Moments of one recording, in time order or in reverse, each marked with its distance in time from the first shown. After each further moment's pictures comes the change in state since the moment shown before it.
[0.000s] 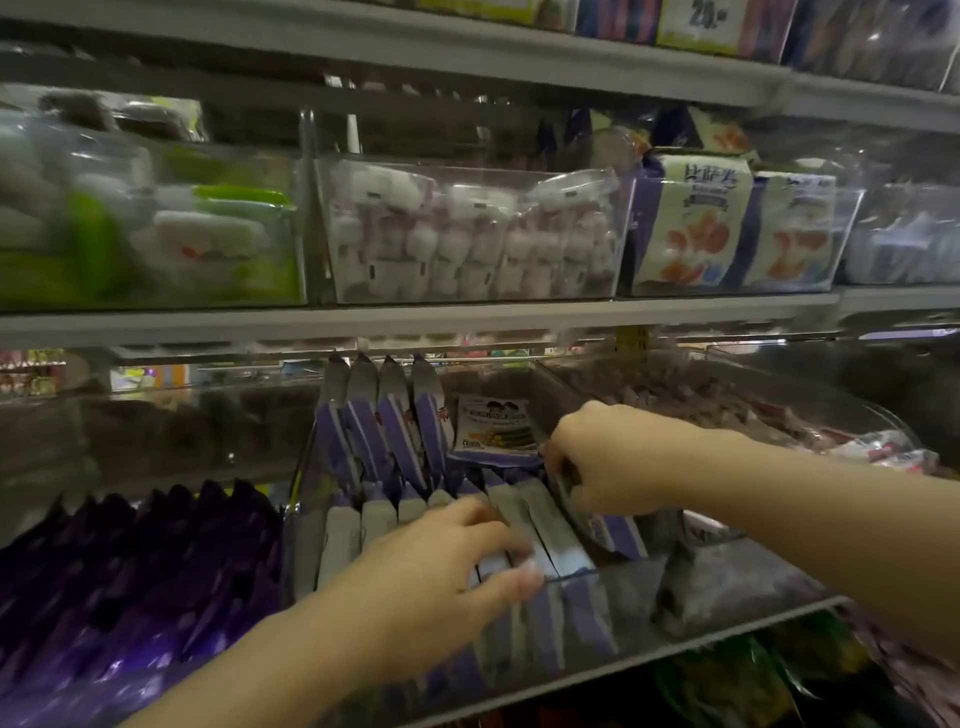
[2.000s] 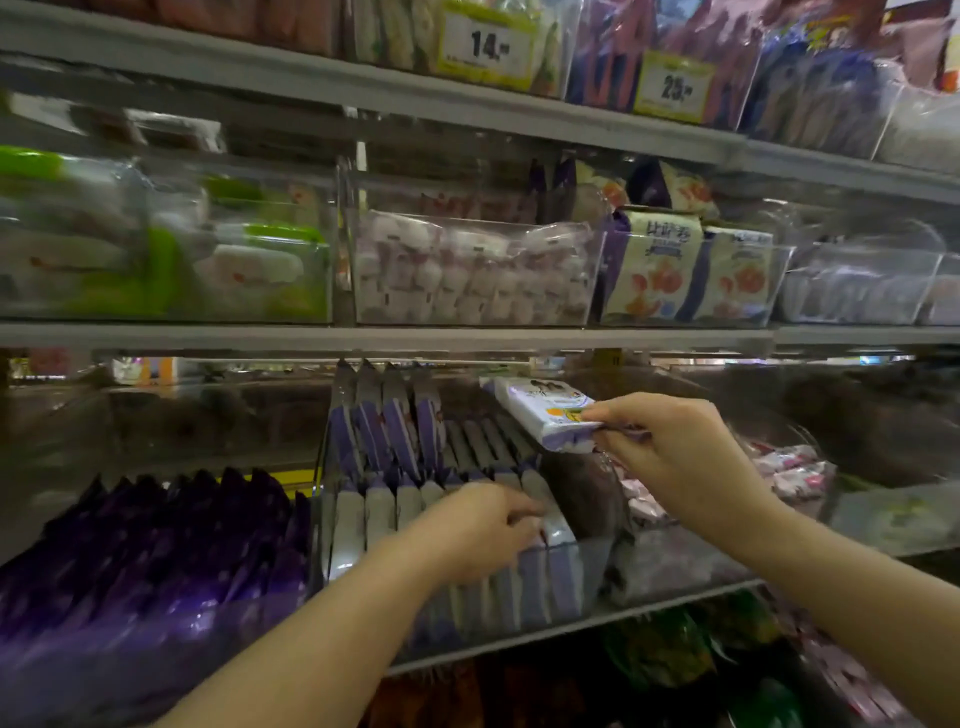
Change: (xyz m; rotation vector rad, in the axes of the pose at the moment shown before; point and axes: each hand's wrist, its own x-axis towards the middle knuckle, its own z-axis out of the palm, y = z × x) left_hand 0.038 0.029 0.013 -0.090 0.093 0.006; right_hand -0.078 0.017 -0.001 0.490 0.804 0.015
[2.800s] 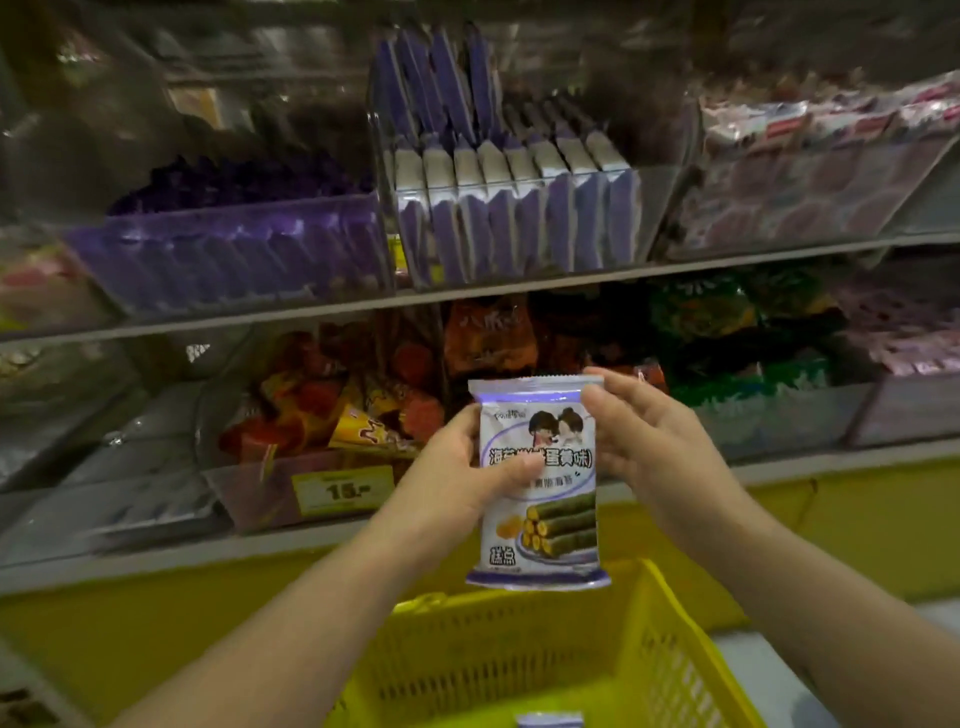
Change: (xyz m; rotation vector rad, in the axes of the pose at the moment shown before) left_hand -0.233 0.017 0.141 -1.172 0.140 -0.473; right_hand -0.244 -0.077 0.072 1.105 -0.374 0.929
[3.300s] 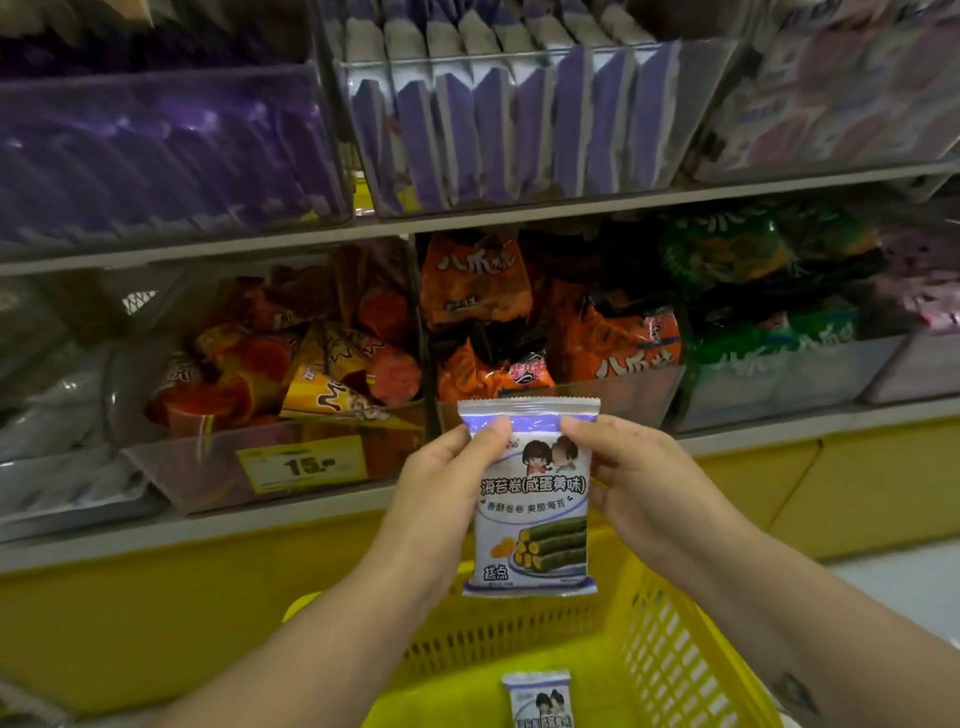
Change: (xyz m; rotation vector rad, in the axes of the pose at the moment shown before) left_hand 0.018 -0.056 0.004 -0.233 0.121 -0.140; right_hand 0.015 0.056 0.004 0.227 0.053 0.293
